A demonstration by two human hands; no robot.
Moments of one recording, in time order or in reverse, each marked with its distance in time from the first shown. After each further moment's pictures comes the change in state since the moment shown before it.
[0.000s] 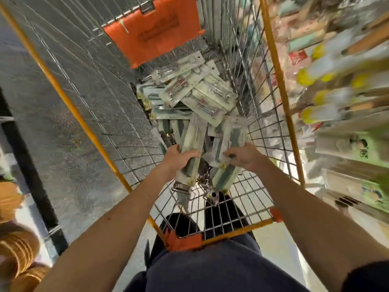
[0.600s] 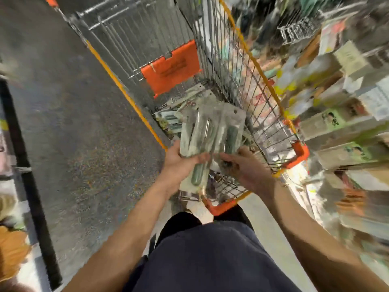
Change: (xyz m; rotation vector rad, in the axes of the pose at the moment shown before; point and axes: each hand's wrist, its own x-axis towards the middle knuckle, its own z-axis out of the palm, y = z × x) left_hand -0.178 -0.062 -0.065 -0.129 -0.004 0.540; right_hand -0.230 0.052 0.111 0.630 -0.169 -0.448
